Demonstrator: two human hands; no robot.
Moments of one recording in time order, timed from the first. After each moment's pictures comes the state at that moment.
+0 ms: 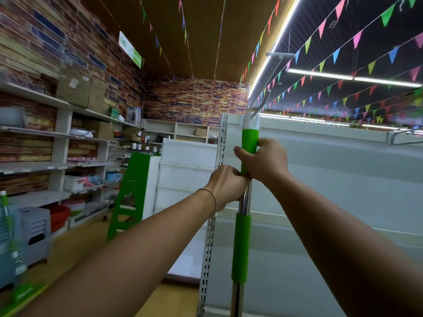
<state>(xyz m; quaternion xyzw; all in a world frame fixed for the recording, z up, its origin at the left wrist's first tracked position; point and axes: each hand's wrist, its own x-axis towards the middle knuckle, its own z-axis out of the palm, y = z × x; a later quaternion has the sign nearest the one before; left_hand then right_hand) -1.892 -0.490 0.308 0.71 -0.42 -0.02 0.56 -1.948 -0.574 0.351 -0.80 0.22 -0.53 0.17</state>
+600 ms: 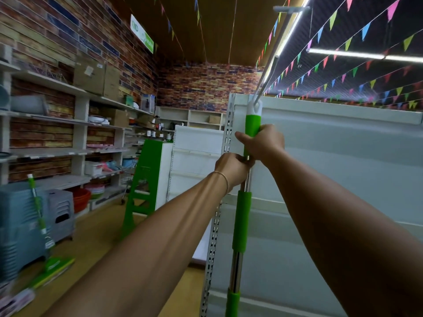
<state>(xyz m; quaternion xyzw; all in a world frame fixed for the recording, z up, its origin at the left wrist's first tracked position) -1.862 -0.535 0.297 0.73 -0.38 0.00 0.57 -1.901 -0.615 0.357 -0.82 0.26 -0.45 0.24</state>
